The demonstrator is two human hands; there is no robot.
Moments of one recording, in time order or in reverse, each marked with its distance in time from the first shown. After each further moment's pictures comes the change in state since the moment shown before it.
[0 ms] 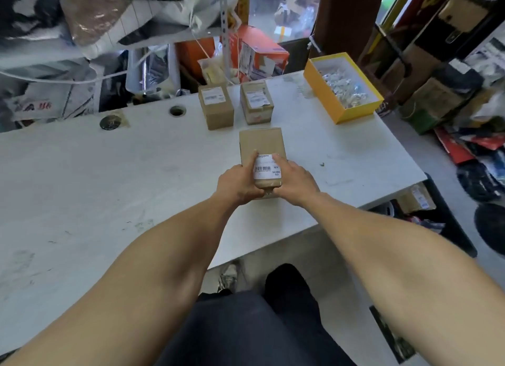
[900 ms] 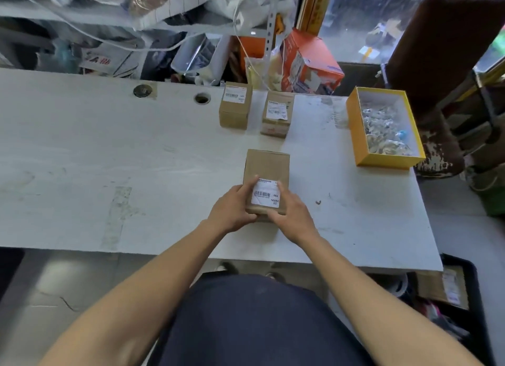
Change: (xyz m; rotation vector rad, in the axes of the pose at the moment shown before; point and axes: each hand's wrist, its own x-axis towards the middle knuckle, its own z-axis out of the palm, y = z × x) left_hand 0.011 0.068 0.073 -0.269 0.133 -0.259; right_hand 0.033 0.112 -0.013 0.309 -0.224 -0.195
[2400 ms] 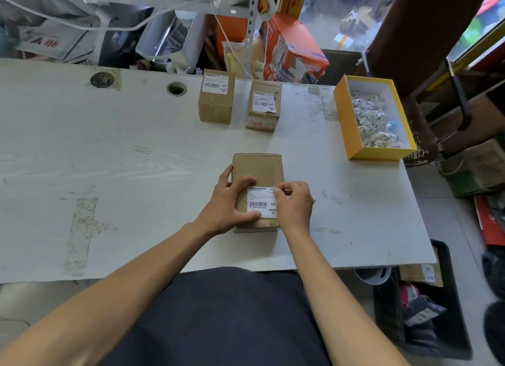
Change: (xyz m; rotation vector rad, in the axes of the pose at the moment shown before) left_hand 0.030 -0.021 0.004 -0.317 0.017 0.214; right_hand 0.035 -0.018 0.011 0.210 0.500 0.228
